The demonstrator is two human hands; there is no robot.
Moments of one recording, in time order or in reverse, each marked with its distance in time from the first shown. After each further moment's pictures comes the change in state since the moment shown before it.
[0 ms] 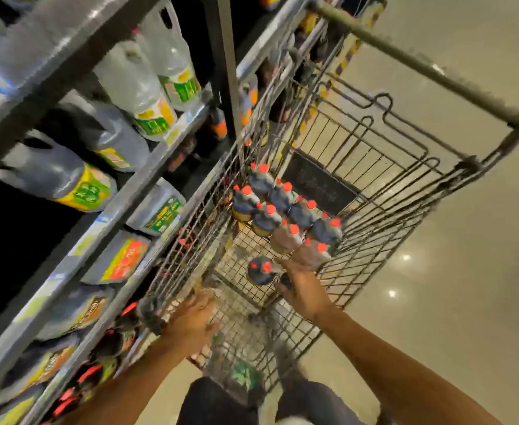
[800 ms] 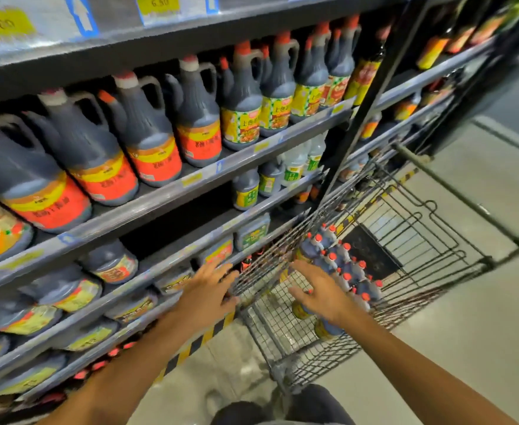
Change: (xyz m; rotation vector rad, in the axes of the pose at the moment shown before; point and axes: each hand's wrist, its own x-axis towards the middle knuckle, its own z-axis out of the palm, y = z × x) left_hand -0.236 -0.087 -0.033 0.002 0.637 -0.046; right_hand -0.133 -0.216 -0.030 -0.186 0.008 -0.485
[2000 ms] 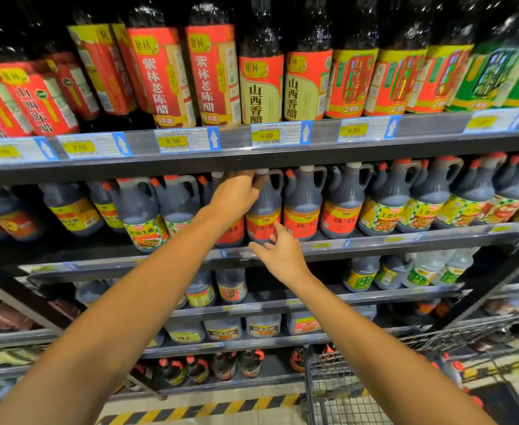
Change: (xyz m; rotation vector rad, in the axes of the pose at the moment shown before) left_hand -0.053 -0.113 -0.285 -0.213 0.787 -0.655; right_hand 0.131 -0.315 0.008 0.446 -0.061 -0.364
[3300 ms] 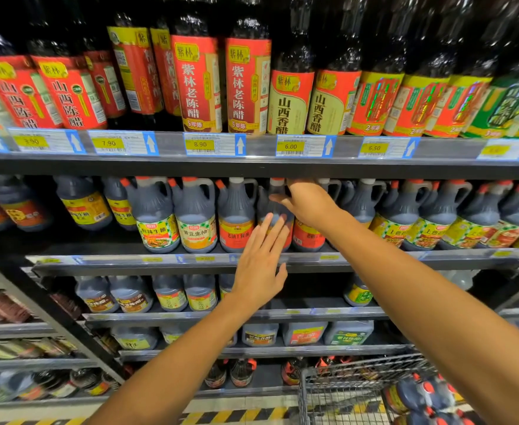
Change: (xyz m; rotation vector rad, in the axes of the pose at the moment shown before) left_hand -0.109 -0.020 0.092 0.055 0.155 0.290; right_hand 0.055 -0.104 -0.068 -0.783 -0.022 -0.459
